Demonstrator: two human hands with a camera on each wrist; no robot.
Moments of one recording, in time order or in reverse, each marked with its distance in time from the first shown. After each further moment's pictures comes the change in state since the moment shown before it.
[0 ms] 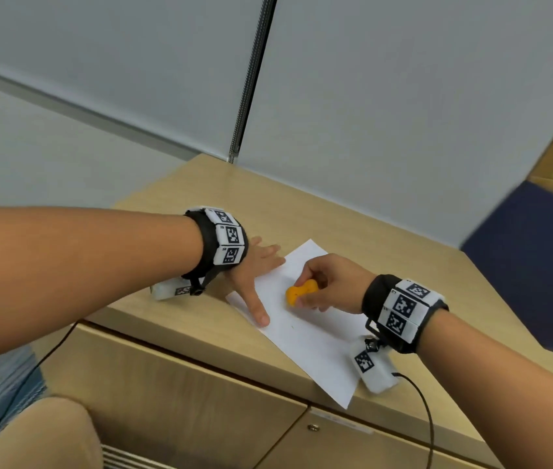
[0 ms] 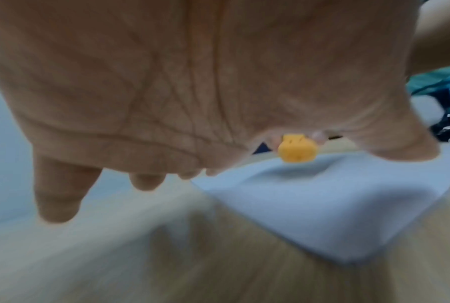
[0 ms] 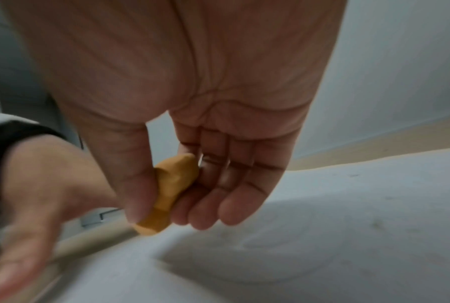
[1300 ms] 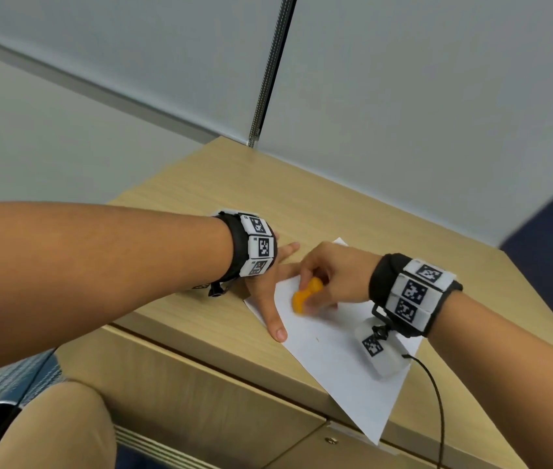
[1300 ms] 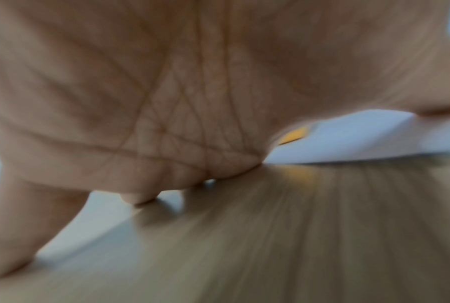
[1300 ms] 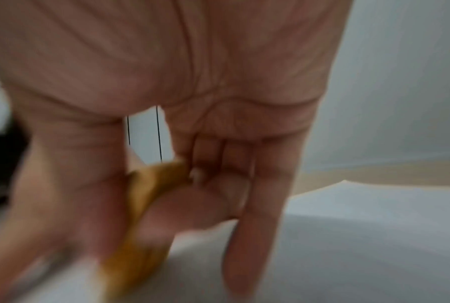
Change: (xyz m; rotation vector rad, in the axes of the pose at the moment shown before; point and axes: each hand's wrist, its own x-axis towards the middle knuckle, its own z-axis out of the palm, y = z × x) left_hand 0.033 -0.006 0.013 0.030 -0.049 -0.018; right_hand 0.038 -0.027 0.000 -0.226 -0.239 -0.103
